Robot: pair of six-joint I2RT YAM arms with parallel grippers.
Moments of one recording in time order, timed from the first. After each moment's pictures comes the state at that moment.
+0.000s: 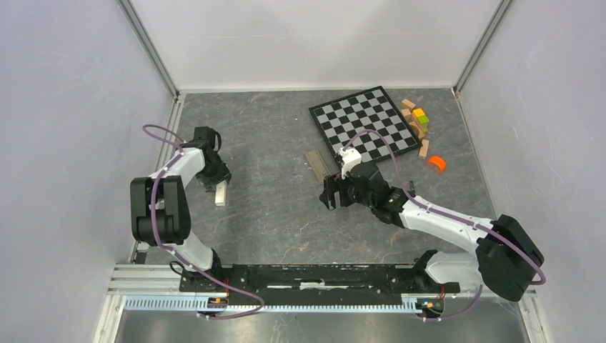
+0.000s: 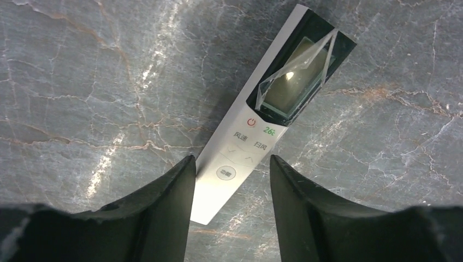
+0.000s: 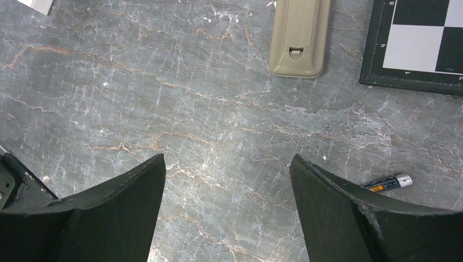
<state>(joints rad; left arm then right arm) 0.05 1.63 1.01 -0.66 -0.16 -0.55 0.78 1.24 0.65 0.01 0.03 0.34</state>
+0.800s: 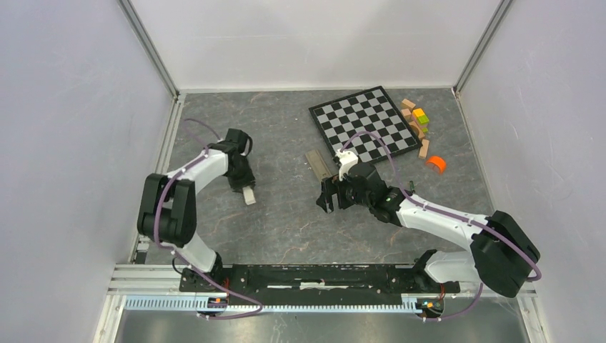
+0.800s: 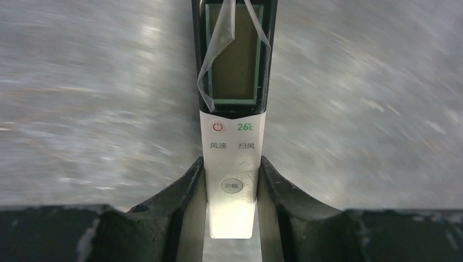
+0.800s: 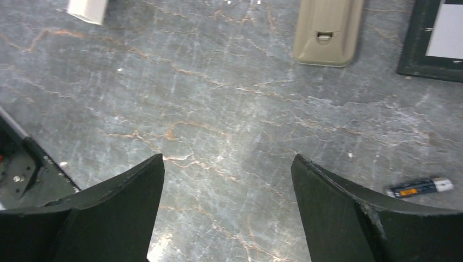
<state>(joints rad) -0.17 1.66 1.00 -0.65 -0.09 -0.54 0.78 1.28 0.65 0.01 -0.04 0.36</state>
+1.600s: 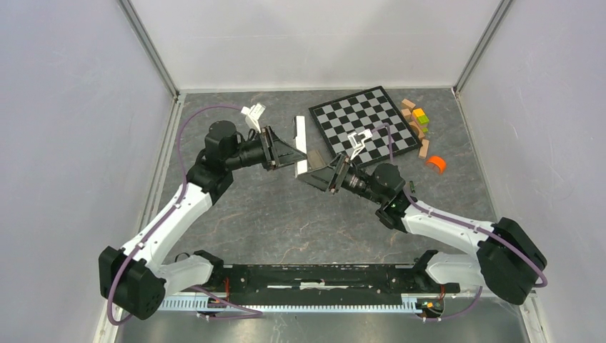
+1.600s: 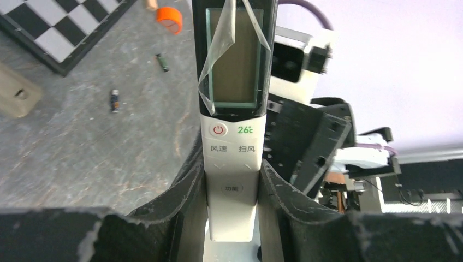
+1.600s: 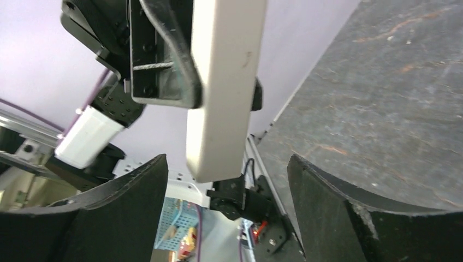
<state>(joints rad) -0.43 1.13 0.93 -0.03 0.69 -0.92 0.78 1.20 0.57 0.75 -0.34 1.01</state>
